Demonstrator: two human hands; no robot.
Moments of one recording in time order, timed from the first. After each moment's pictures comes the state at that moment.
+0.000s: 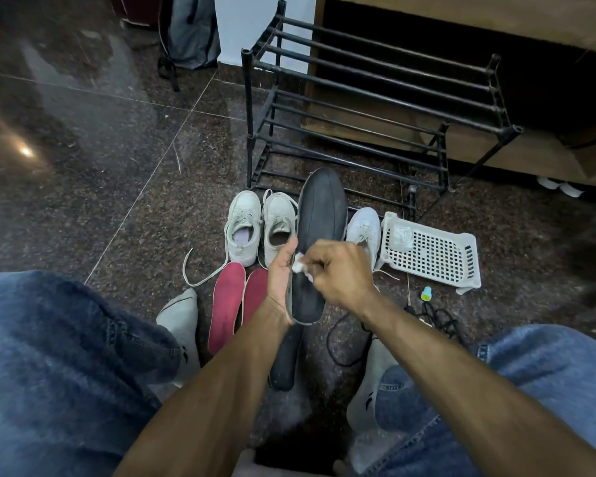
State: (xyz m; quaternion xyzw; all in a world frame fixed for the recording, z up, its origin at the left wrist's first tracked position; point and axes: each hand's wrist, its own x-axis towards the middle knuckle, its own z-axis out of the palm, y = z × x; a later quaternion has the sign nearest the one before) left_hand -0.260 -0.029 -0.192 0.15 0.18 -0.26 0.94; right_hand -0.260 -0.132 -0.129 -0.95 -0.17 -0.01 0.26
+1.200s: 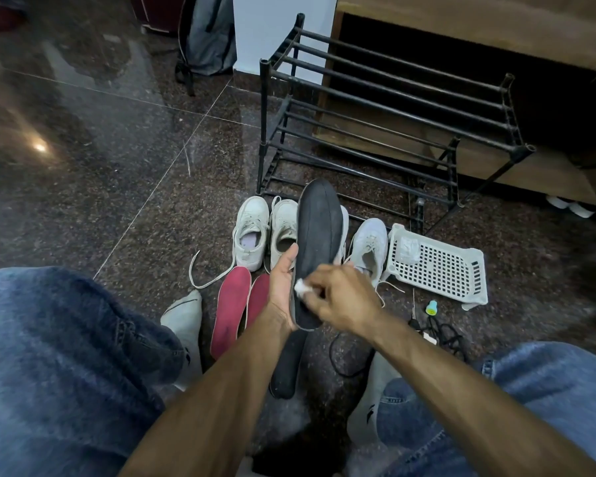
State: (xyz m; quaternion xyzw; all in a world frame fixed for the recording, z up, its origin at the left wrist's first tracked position) left_hand -0.257 -0.022 -0.199 0.18 0.19 -0.24 0.93; right_hand -0.273 -0.130 -0.125 -0.95 -0.23 0.08 0.20
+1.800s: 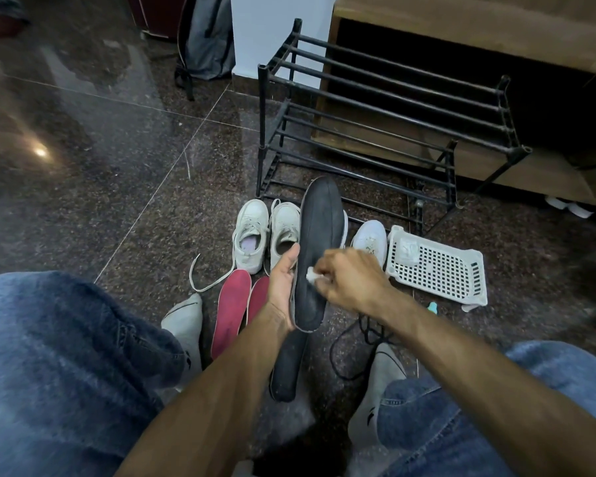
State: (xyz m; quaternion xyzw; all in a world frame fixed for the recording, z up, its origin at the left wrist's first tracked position) left_hand -0.253 -0.019 -0.193 0.19 0.19 -0.24 0.93; right_hand -0.250 -0.137 -0.102 -0.96 -0.25 0.10 0.09
